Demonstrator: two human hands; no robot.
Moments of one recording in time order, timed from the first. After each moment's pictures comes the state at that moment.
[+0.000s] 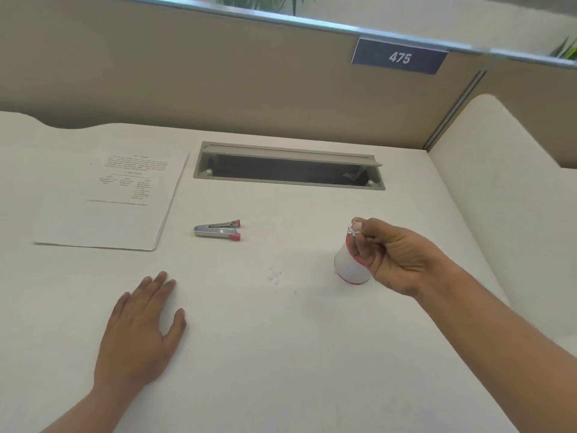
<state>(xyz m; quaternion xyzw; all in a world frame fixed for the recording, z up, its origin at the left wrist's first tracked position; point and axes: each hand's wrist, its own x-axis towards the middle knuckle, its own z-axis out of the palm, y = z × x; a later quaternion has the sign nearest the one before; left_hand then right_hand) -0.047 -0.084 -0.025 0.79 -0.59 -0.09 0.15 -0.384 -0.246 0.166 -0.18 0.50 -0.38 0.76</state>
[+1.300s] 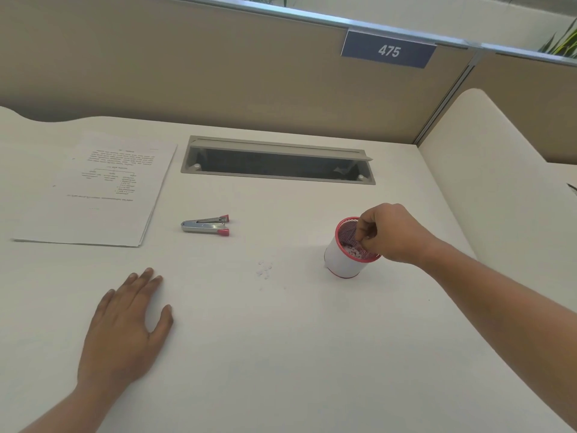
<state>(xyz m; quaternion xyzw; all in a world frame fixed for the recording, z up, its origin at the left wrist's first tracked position) -0.047 -0.086 -0.024 0.79 -0.59 -0.09 0.14 -0.425 -0.290 0.142 -0.78 0.60 0.00 0.19</state>
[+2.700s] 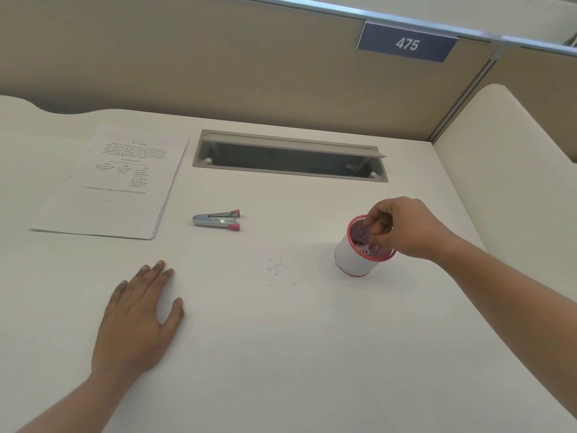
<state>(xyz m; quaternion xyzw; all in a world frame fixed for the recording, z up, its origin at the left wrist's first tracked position) -0.047 -0.085 -0.026 0.79 -0.59 -0.09 0.15 -0.427 -0.297 0.141 -0.76 0.60 -0.05 0.24</state>
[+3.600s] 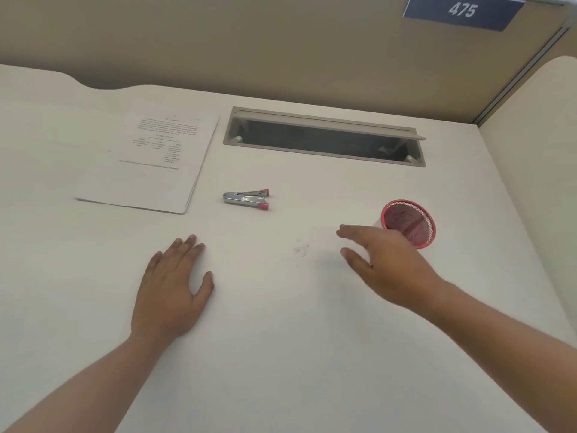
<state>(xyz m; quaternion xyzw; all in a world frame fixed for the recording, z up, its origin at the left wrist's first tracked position) -0.048 -0.085 -0.025 0.79 -0.59 -0.09 0.16 -0.371 -0.217 0.106 -0.86 0.47 -0.05 0.21</state>
